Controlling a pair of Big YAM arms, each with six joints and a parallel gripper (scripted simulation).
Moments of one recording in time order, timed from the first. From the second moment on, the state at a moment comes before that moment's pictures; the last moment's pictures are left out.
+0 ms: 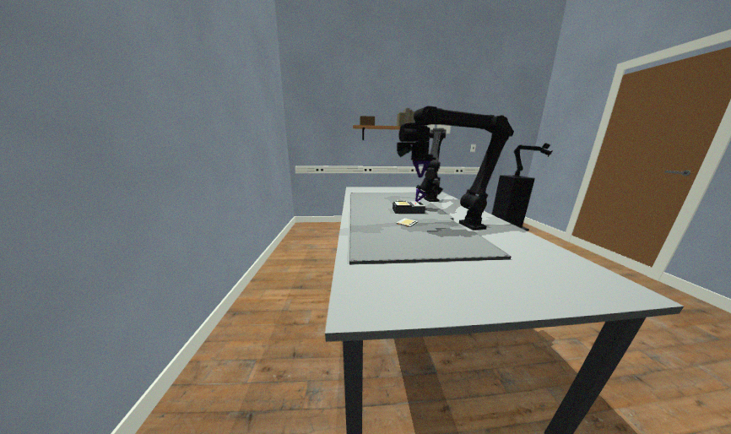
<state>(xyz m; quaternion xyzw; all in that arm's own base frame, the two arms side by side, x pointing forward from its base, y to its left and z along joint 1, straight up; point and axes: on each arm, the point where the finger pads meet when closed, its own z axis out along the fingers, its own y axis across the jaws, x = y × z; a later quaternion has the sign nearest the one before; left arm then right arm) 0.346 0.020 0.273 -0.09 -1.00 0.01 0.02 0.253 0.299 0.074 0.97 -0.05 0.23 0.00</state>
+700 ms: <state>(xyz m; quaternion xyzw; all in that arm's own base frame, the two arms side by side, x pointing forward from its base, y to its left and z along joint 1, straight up) 0.346 0.020 0.273 -0.09 -1.00 0.01 0.02 0.253 0.299 0.074 0.97 -0.06 0.24 0.00</state>
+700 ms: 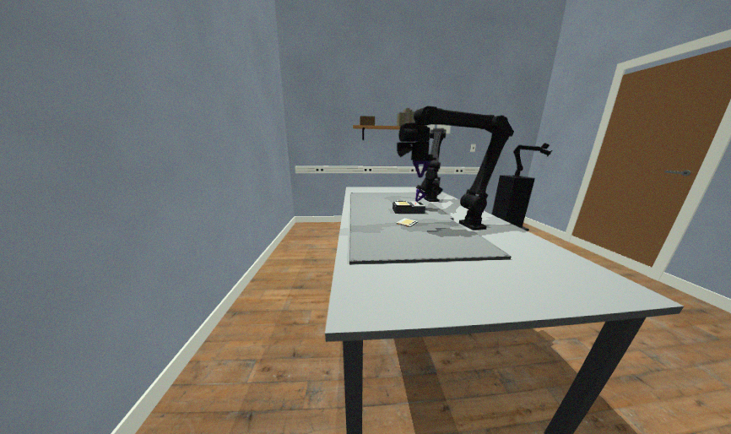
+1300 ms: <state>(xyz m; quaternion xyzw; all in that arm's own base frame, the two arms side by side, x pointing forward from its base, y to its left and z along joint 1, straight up) 0.346 0.020 0.273 -0.09 -1.00 0.01 0.02 0.253 0.299 0.074 0.97 -0.06 0.24 -0.01</state>
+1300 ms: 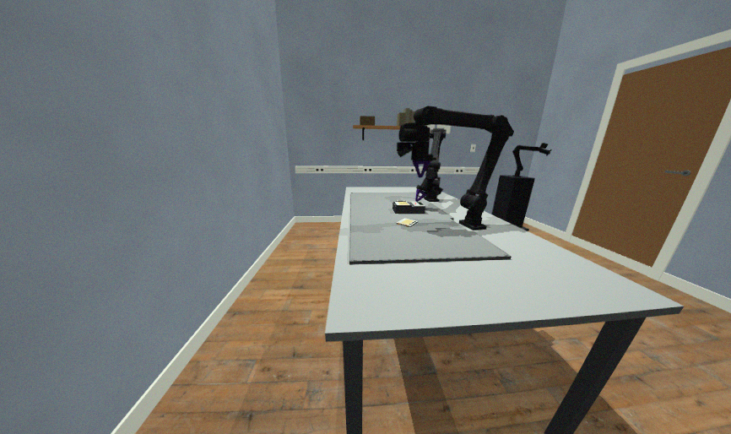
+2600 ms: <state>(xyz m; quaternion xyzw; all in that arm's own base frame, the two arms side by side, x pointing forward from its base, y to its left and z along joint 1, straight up) 0.346 0.020 0.273 -0.09 -1.00 0.01 0.02 0.253 0.298 0.074 0.97 -0.06 0.25 -0.02</state>
